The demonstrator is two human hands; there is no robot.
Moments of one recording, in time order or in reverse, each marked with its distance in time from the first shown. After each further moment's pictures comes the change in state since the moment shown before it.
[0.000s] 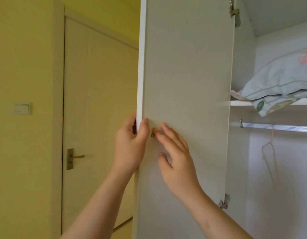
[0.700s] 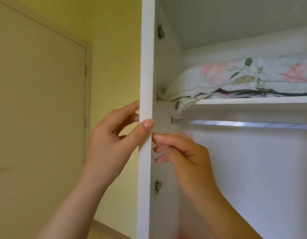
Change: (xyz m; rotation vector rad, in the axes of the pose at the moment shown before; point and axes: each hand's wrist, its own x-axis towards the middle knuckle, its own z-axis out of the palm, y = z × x) left_hand -0.062 0.081 0.086 -0.350 -0.296 0.088; right_hand -0.047 -0.036 -0.178 0.277 0.096 0.212
